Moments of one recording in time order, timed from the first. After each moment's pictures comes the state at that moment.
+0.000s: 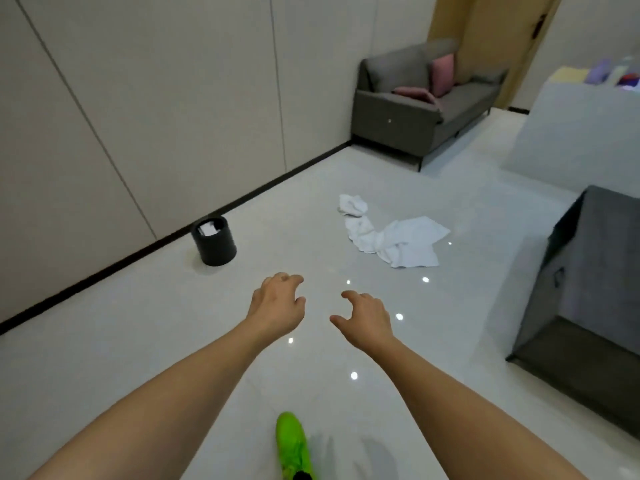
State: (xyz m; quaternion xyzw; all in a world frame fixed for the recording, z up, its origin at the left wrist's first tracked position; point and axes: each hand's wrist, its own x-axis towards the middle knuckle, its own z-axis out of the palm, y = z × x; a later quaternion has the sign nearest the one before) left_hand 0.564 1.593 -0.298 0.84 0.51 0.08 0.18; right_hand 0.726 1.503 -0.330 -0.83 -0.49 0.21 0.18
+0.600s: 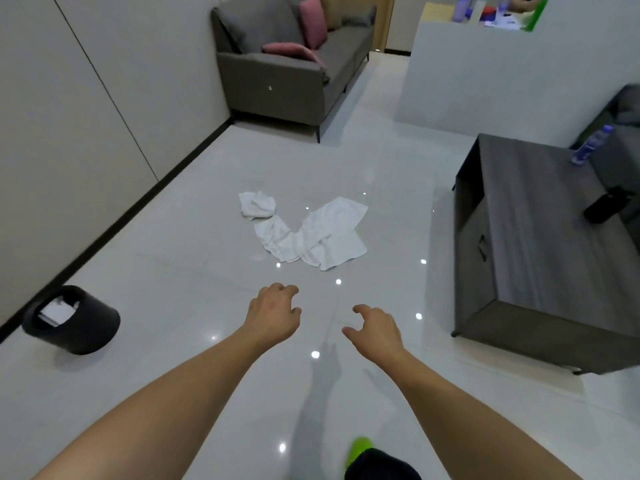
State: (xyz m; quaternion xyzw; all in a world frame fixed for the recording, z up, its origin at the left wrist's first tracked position) left_hand 0.902 1.844 -0.358 0.92 0.32 -0.07 0.21; right_hand 1.017 1.664 -0.376 -0.91 -0.23 0.28 0.18
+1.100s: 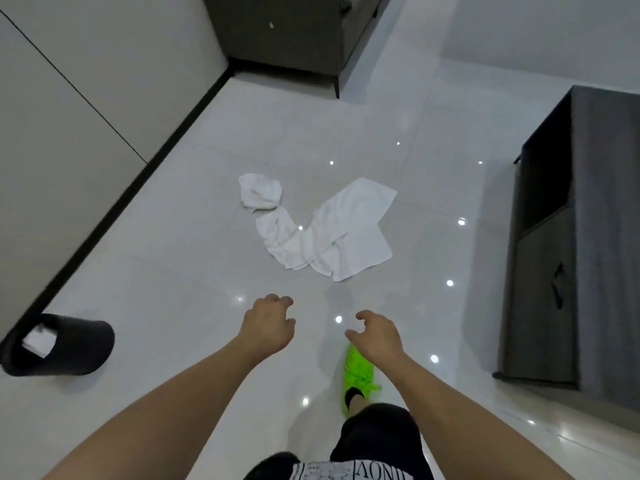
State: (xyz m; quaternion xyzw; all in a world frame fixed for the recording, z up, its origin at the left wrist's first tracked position) left_hand 1.168 2.028 -0.461 0.89 0.36 -0.19 0.20; right_hand 1.304 1.852 -0.501 -0.87 -0.18 0.41 0.19
